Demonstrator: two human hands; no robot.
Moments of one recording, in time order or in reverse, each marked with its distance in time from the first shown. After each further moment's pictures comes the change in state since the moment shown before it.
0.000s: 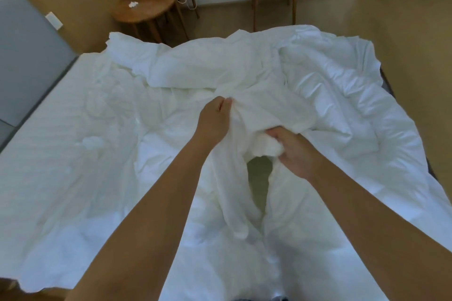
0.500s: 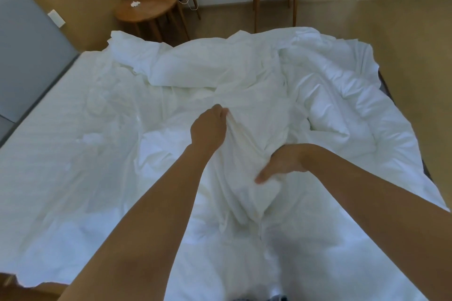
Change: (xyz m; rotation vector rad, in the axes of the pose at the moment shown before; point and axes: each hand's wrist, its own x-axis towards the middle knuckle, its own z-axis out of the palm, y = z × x) left_hand -0.002 -0.031 0.005 0.562 0.046 0.050; right_hand -0.002 -0.007 -0.001 -1.040 -0.382 0.396
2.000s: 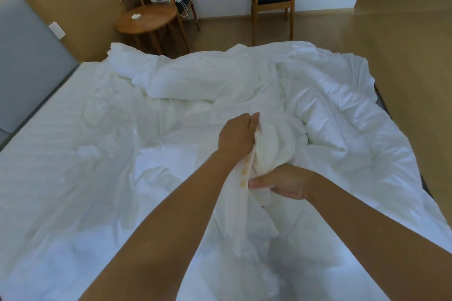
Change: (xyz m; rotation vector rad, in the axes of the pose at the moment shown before) left_hand 0.015 0.059 0.016 -0.290 -0.076 0.106; right_hand -0.004 0.008 0.006 0.618 -0.037 -0.296
